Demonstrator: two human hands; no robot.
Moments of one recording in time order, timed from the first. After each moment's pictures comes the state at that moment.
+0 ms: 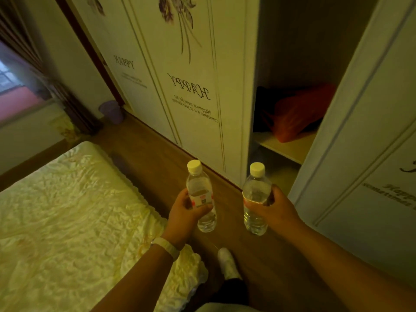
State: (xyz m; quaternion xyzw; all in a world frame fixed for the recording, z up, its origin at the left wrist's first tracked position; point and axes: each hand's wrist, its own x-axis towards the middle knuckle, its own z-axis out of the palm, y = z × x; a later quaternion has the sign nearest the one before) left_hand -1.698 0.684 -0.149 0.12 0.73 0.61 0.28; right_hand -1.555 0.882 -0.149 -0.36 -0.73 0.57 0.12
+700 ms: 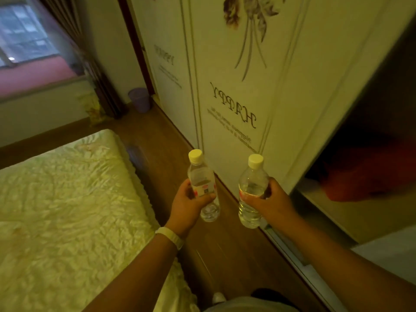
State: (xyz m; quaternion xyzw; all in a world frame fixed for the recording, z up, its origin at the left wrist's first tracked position) left_hand -1.936 0.760 -0.142 0.04 0.69 0.69 0.20; right_hand -1.840 0.961 -0.119 -0.24 -0.78 0.58 0.07
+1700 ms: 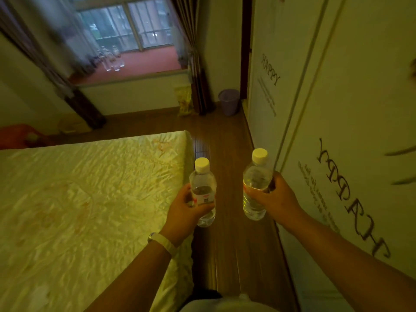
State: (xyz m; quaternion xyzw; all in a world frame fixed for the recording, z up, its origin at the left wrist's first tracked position) left_hand -2.241 0.745 -0.122 -0.13 0.76 0.63 -0.01; right_hand -2.287 0.976 -0.110 -0.02 -0.78 0.63 -0.07
